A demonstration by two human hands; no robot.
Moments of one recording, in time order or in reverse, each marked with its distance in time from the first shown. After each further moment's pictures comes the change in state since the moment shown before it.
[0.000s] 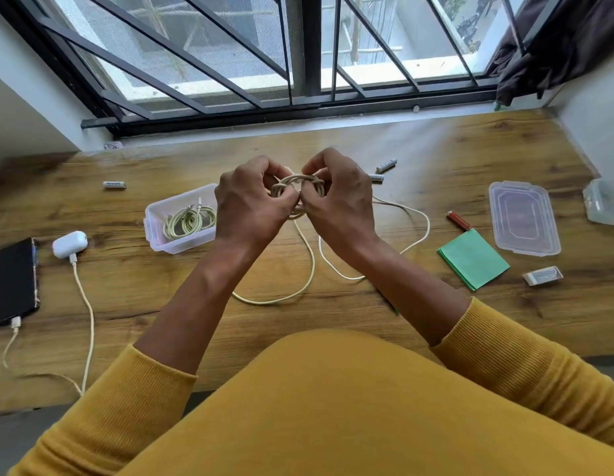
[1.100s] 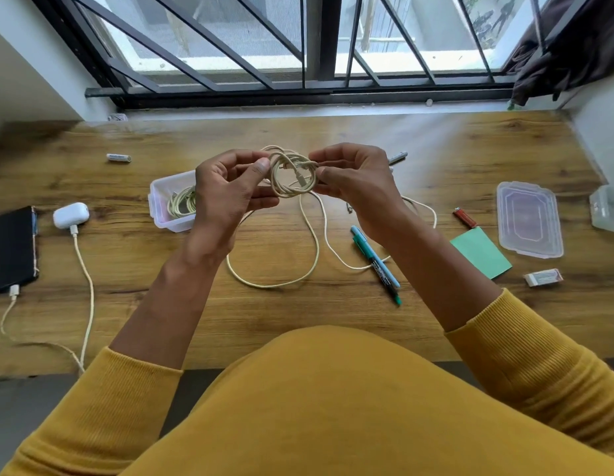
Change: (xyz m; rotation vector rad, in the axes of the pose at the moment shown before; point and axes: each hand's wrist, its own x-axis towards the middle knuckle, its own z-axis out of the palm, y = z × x) left_hand -0.010 -0.034 -0.022 -0.761 -0.082 -0.408; right_hand 0.015 0.005 -0.020 0.551 -0.336 0.383
